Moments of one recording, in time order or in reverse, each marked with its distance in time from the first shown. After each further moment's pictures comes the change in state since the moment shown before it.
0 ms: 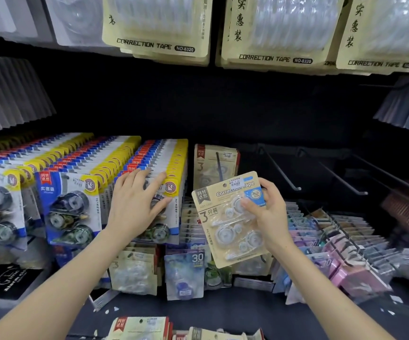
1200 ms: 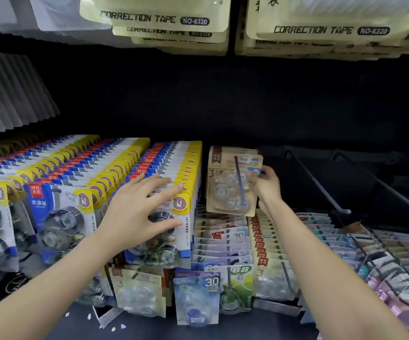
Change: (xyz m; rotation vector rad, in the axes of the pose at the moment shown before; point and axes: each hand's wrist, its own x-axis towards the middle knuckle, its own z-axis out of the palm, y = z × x) left_hand 0.023 -0.029 0.017 -0.172 0.058 0.258; right_hand 0.158 0.087 0.046 0.002 0.144 0.306
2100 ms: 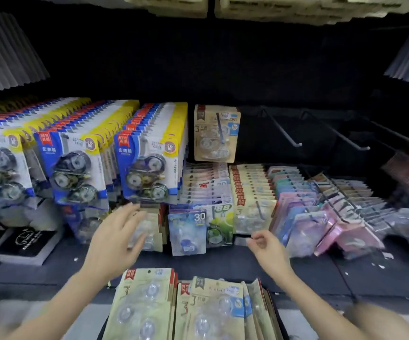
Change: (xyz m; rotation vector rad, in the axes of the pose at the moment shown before) left_hand -0.166 0.075 -0.002 -0.093 -0.046 -0.185; right_hand -0.236 0.105 -0.129 -0.785 -0.108 0.101
